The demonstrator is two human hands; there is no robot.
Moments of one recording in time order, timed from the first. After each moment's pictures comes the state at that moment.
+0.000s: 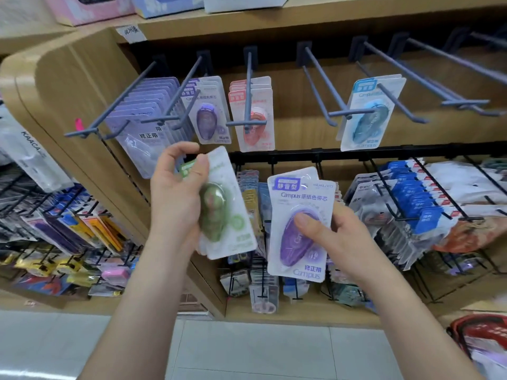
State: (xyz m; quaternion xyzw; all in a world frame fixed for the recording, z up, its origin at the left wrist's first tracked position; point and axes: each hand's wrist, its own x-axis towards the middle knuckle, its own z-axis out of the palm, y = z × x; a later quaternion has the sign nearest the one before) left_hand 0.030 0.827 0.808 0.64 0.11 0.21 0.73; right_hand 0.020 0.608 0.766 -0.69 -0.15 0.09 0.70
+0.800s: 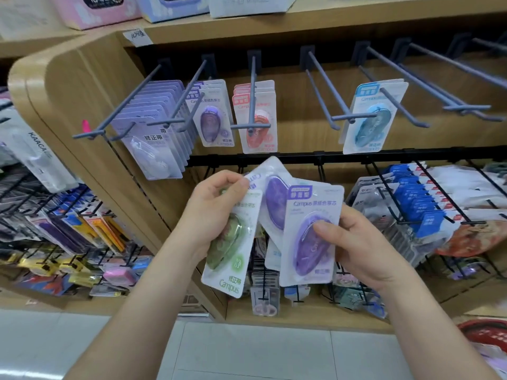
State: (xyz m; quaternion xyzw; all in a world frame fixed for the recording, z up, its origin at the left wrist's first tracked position) left_hand 0.033 0.821 0.790 0.75 0.05 0.04 0.66; right_hand 0.031 0.592 0.756 -0.60 -0.18 0.18 0.76
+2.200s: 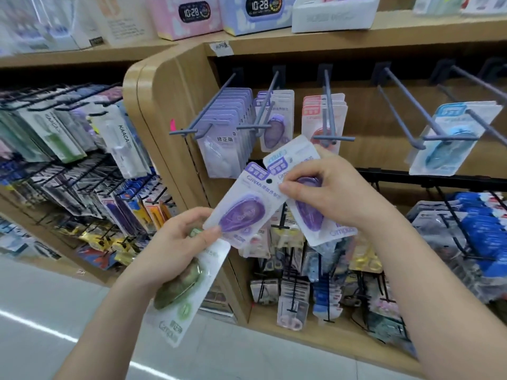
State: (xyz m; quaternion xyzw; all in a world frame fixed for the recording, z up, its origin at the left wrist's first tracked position) left_hand -0.053 0.927 0.801 0.82 0.11 0.02 0.56; right_hand 0.080 0.701 0.828 -0.82 -0.35 0.01 0.46
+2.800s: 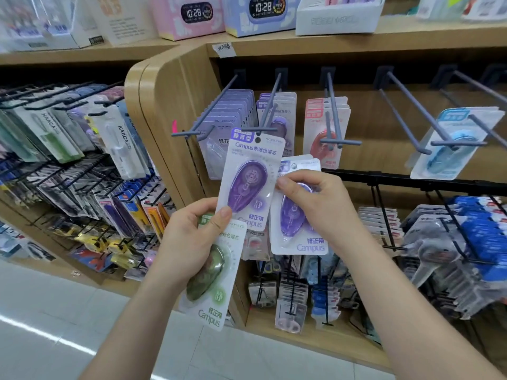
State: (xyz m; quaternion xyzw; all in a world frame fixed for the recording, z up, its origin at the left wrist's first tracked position) left_hand -0.037 0.906 0.798 0.75 0.12 0.14 0.63; right_hand 0.071 0.726 0.797 -0.72 -0.22 0.03 0.66
